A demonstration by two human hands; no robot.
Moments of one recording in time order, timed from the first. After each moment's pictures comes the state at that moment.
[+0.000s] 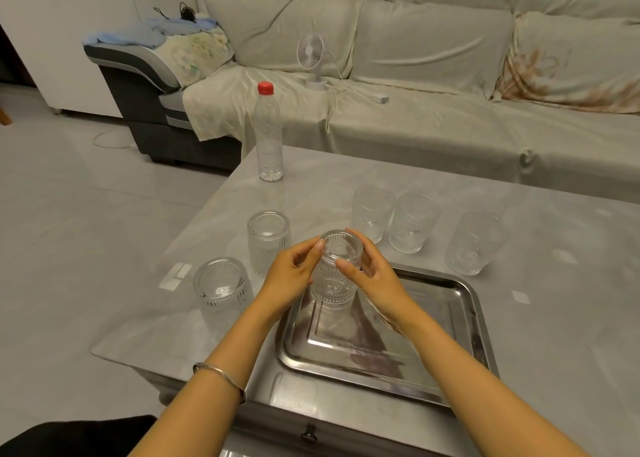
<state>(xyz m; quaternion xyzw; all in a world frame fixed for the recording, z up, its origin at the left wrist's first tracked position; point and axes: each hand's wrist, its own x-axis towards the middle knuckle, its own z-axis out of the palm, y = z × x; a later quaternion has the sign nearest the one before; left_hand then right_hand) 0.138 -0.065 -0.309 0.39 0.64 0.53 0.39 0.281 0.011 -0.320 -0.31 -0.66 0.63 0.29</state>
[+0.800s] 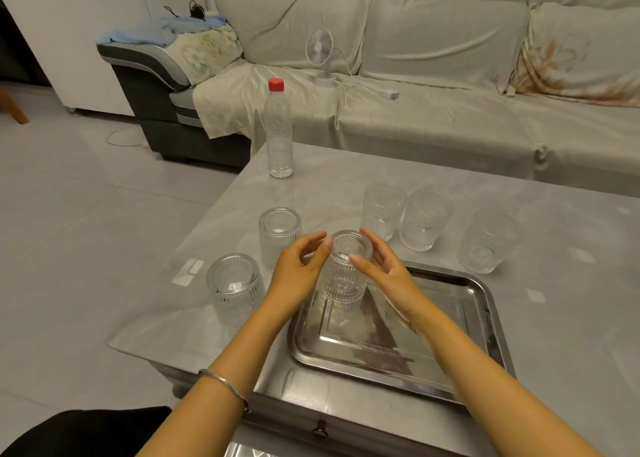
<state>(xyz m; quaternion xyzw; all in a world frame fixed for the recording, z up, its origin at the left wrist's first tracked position) 0.140 -0.073 -0.303 0.38 0.66 0.56 0.34 0.281 0.011 -0.318 -0.33 -0.63 0.65 0.27</state>
